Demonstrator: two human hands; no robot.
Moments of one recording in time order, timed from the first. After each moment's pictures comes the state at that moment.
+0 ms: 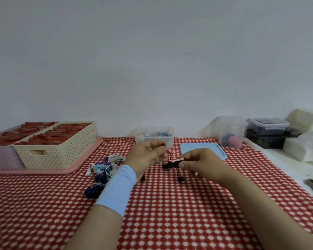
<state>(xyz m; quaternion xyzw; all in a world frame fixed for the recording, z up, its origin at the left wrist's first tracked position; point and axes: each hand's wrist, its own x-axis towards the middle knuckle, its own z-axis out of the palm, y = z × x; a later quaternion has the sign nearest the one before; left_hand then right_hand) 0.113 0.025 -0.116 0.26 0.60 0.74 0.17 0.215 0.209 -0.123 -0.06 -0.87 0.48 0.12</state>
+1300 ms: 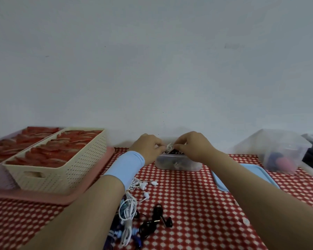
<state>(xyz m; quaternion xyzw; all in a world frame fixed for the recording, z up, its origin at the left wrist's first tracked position) -0.071 0.028 -0.099 0.34 0.91 0.24 -0.04 -0.004 0.211 -0.097 -0.08 -0.96 0.24 0.15</state>
